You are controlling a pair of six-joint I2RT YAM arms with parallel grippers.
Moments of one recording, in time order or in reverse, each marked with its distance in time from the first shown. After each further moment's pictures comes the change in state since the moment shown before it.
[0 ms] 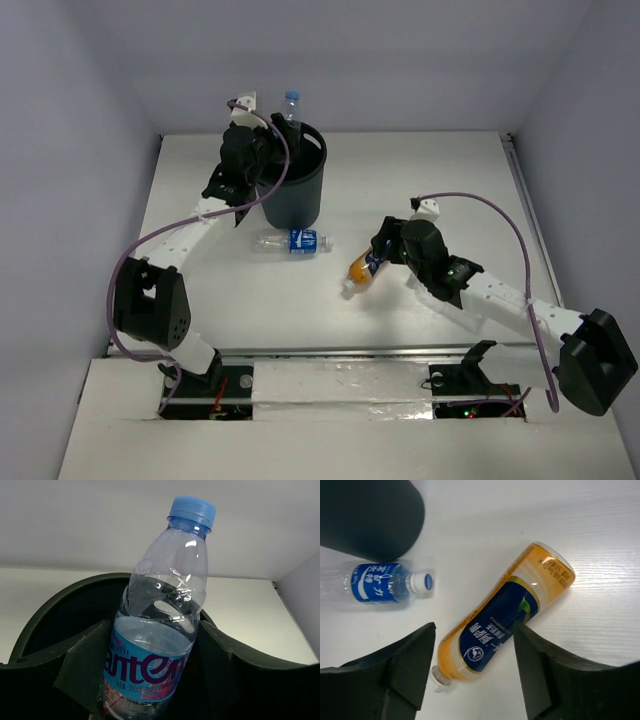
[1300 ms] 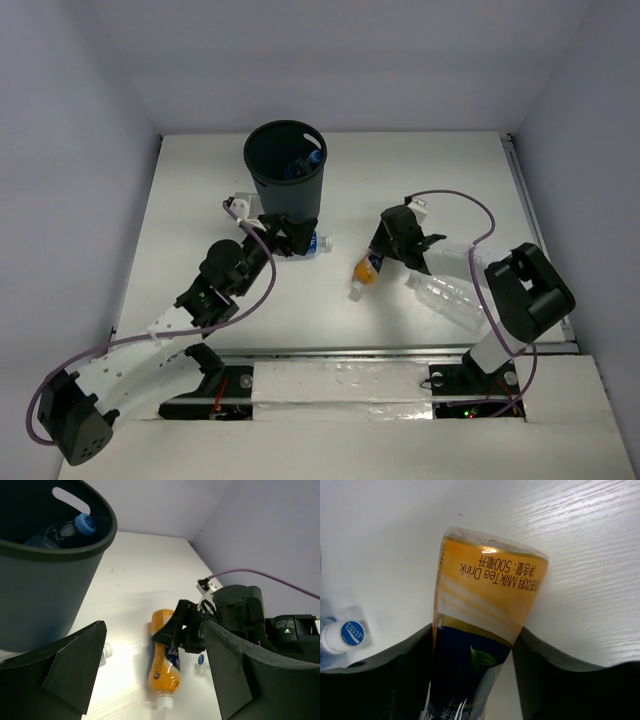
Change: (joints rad) left arm -0.395 -0.709 -0.669 0.087 -0.149 -0.079; right arm -0.143 0.474 0.140 0.019 -0.057 0.198
